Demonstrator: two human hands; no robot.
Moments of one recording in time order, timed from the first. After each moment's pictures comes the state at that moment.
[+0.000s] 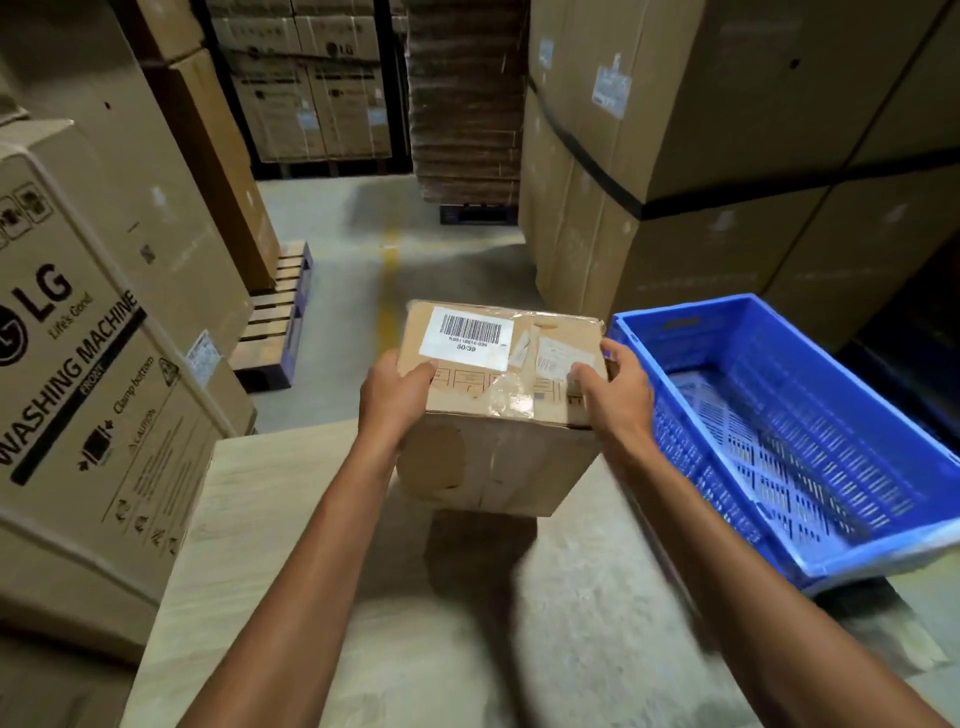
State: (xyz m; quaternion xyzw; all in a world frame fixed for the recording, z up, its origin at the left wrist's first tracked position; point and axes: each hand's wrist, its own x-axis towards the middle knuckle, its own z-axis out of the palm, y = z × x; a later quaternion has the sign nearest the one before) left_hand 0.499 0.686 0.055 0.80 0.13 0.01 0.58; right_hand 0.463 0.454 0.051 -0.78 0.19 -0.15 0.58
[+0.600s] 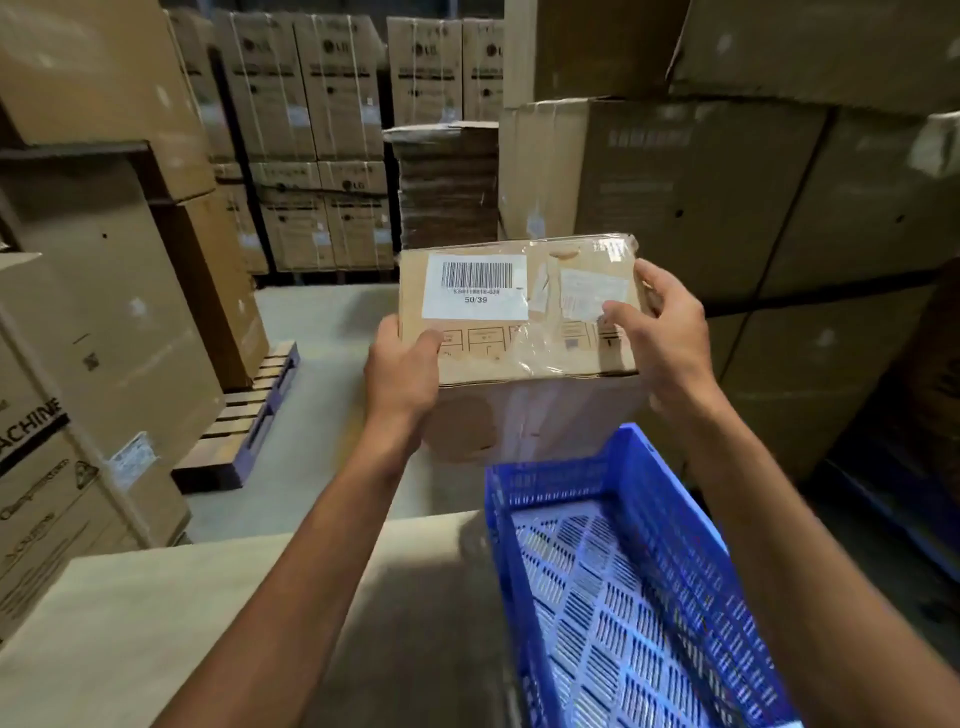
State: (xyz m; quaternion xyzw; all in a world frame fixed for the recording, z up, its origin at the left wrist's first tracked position) left_hand 0.537 0.383 0.212 0.71 0.04 0.20 0.67; right_hand 0.525 0.151 0.241 -0.75 0.00 -0.28 0.60
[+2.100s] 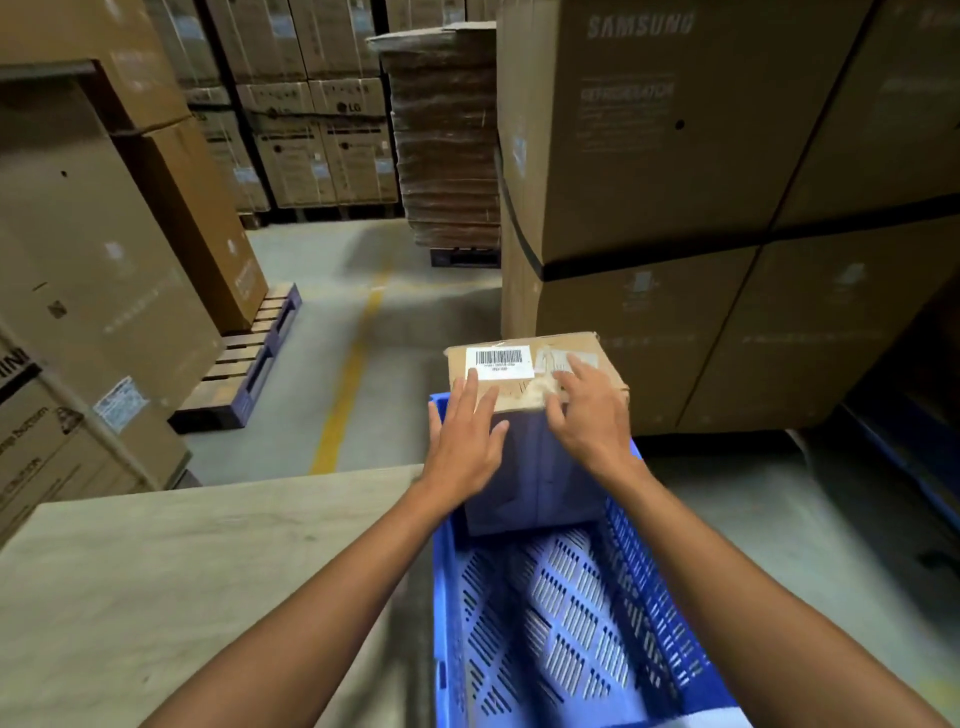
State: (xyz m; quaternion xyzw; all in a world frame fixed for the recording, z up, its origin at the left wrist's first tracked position) left_hand 0.596 0.229 0.020 0.97 -0.11 0.08 0.22; right_hand 0.618 0.045 0.035 -0.96 -0.03 -0.19 0.21
